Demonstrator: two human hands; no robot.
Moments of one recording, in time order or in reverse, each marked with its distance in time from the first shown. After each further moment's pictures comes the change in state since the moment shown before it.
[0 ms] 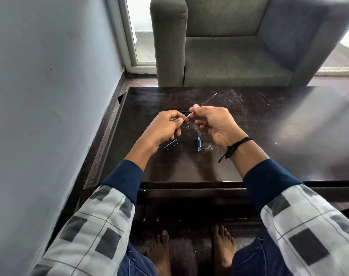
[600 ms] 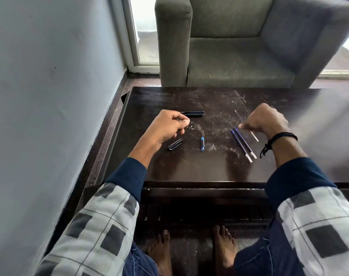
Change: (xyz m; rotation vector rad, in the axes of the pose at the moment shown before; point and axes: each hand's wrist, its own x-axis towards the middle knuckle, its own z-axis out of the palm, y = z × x) left_hand -0.002 0.001 -0.007 -0.018 0.024 -0.021; right_hand 0.013 -0.028 -0.095 -1.199 0.388 0.143
